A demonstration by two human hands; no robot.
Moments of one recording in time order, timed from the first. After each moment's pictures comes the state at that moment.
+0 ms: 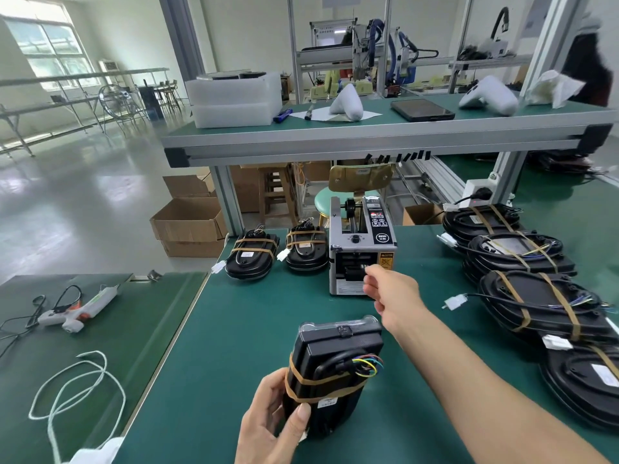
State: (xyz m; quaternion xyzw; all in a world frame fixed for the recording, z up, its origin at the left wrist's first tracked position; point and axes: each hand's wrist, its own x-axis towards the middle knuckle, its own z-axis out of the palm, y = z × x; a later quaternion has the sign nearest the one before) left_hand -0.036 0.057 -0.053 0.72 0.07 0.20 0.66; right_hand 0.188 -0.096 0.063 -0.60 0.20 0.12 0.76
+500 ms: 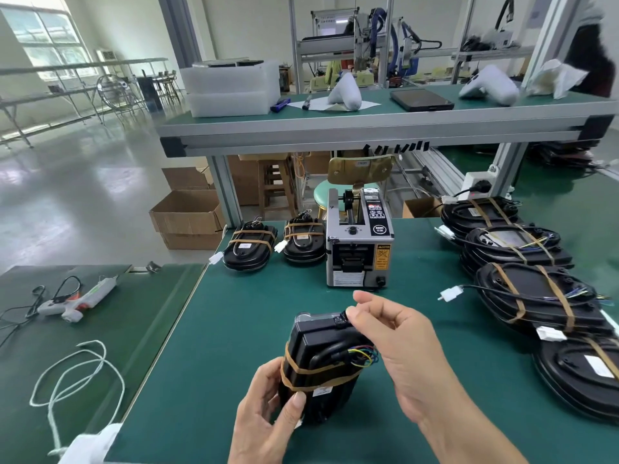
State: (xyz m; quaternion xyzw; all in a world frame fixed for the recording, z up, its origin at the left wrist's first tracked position) left_hand -0.038 0.054 -0.053 0.73 0.05 0.24 0.63; right_hand 0.056 -0.130 0.088 -0.62 -0.04 0.12 0.77
